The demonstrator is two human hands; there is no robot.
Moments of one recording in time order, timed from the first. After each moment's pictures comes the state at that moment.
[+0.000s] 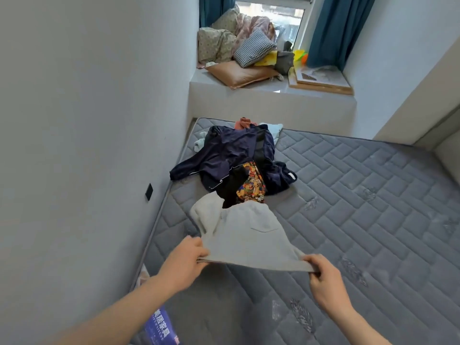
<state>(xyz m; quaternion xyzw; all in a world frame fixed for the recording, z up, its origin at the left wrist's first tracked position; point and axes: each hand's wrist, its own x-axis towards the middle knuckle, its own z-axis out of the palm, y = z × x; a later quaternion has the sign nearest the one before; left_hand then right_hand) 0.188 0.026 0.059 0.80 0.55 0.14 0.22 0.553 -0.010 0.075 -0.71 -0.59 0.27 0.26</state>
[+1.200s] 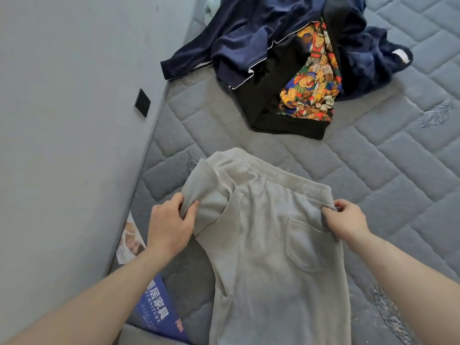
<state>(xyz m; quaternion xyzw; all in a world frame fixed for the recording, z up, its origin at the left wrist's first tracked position) 0.161 0.105 -0.281 0.56 0.78 0.19 0.20 0.529 0.170 -0.313 -0.83 -0.38 0.40 0.09</state>
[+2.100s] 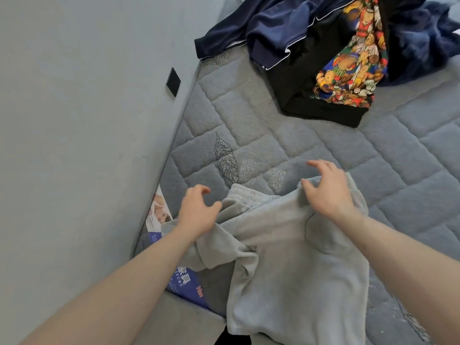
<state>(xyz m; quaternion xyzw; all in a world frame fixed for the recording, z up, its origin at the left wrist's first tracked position) 0.158 0.083 -0.292 0.42 0.84 0.09 0.32 0.445 0.184 -0.302 -0.67 -0.66 0.33 0.10</state>
